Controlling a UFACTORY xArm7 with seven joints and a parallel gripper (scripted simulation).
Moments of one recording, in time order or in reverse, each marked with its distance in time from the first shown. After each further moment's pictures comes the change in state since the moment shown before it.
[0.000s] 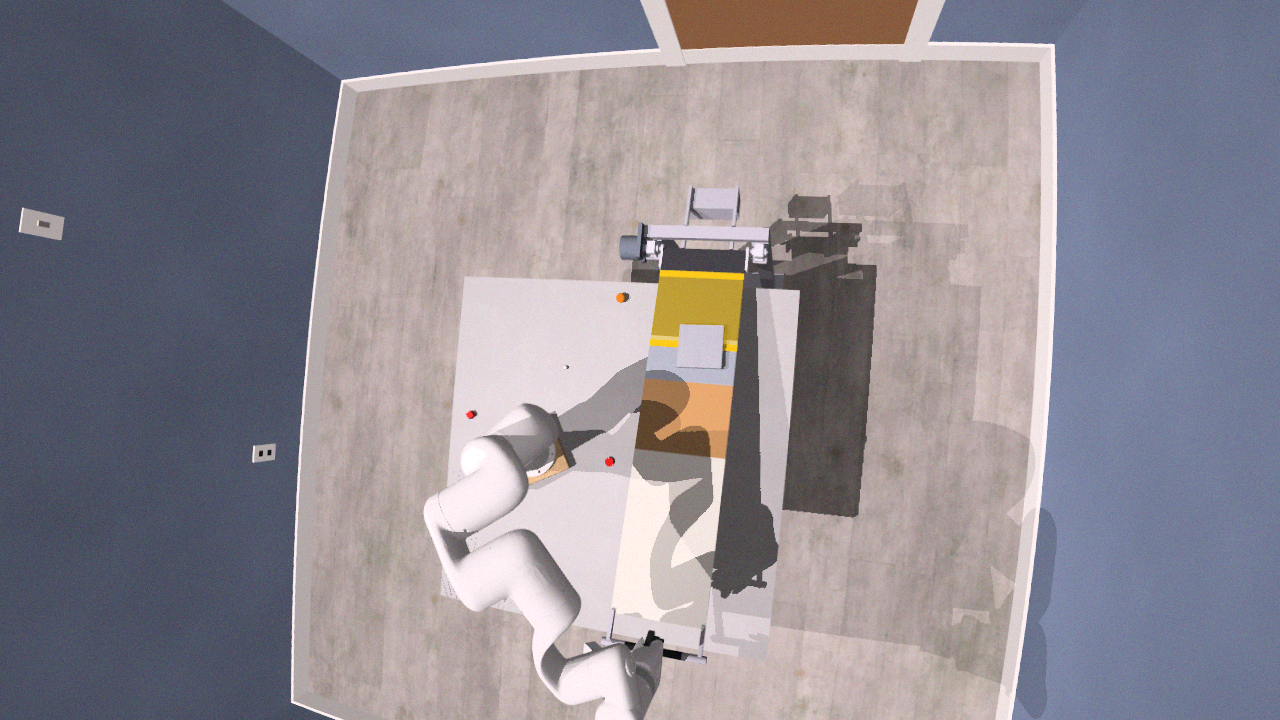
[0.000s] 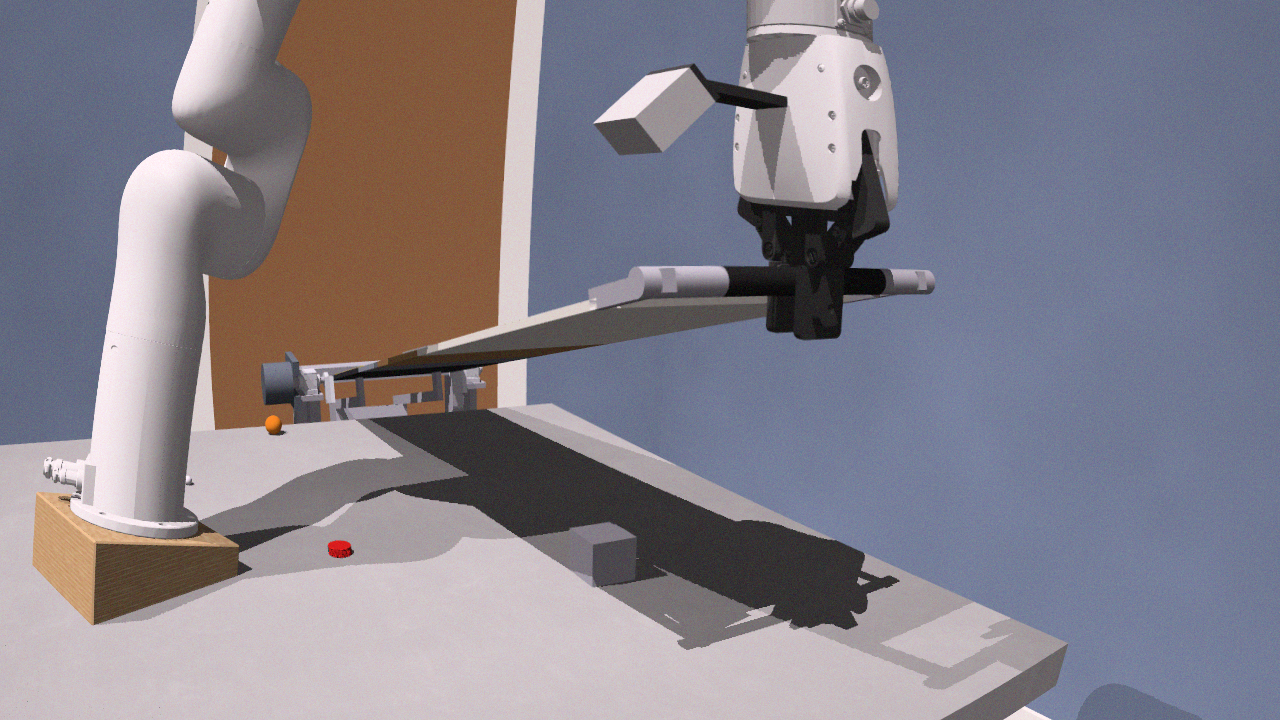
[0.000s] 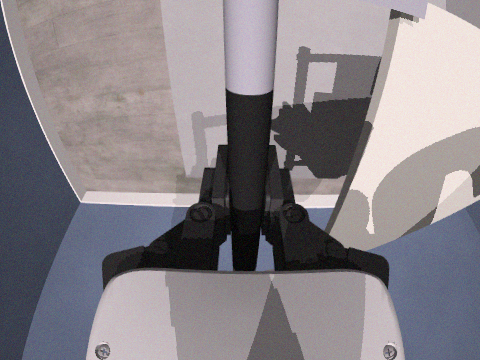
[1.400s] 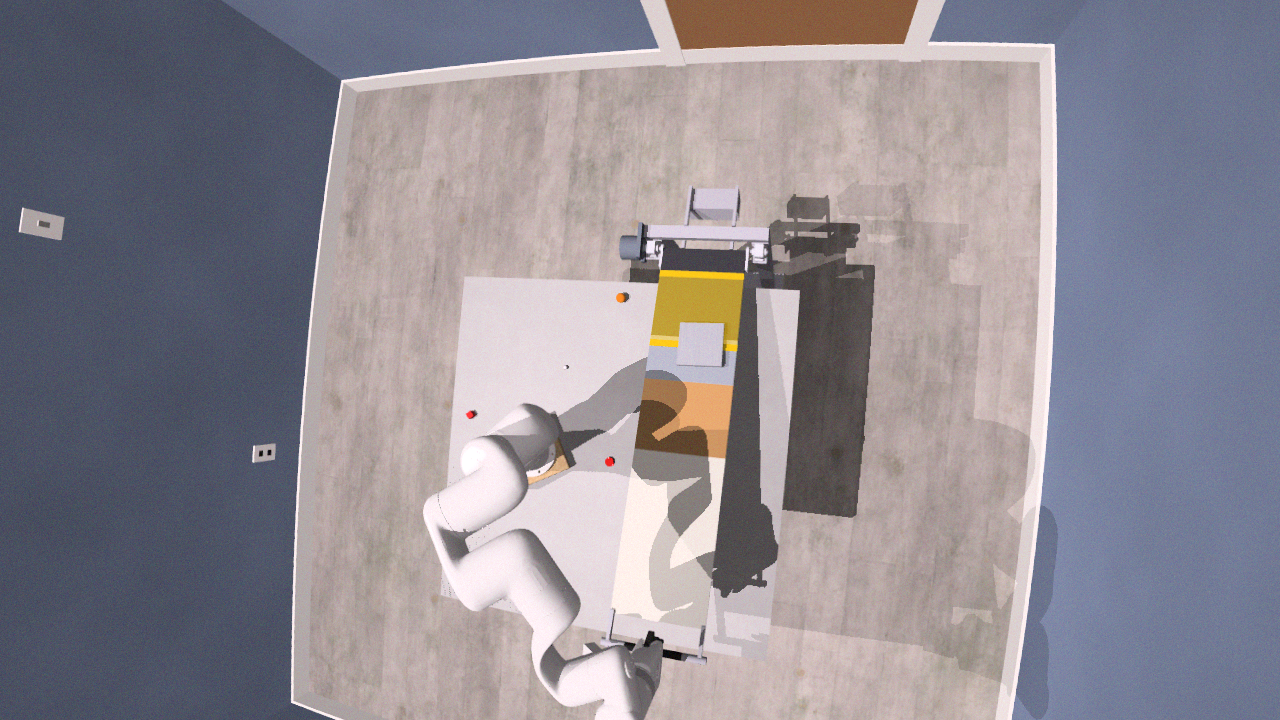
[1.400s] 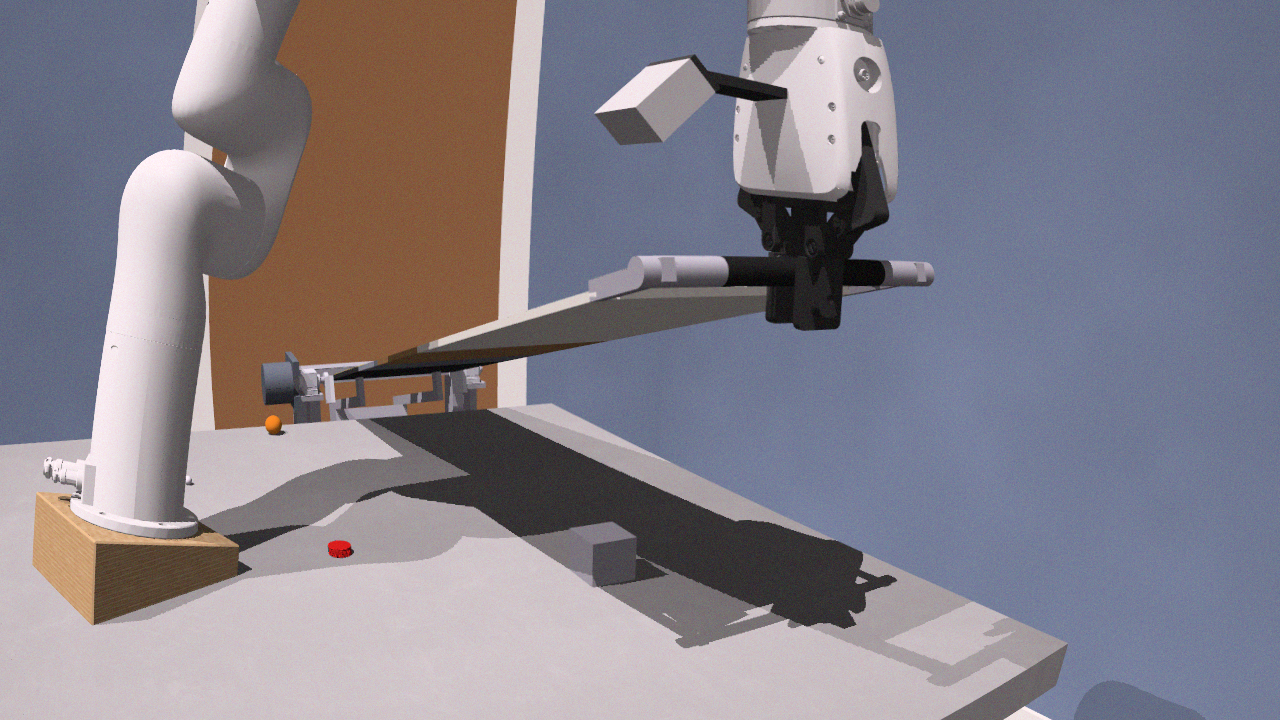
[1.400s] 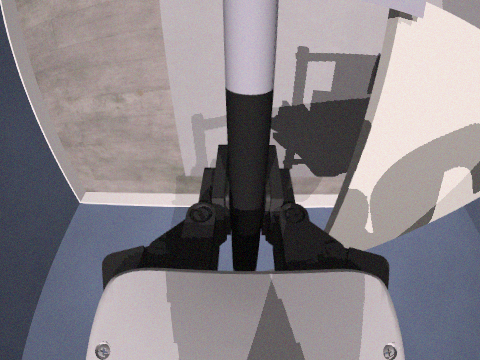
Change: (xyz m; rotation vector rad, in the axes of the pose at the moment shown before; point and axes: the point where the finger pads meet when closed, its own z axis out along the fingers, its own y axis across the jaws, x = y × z) arm 0.000 0.001 -0.005 -0.005 0.003 0.000
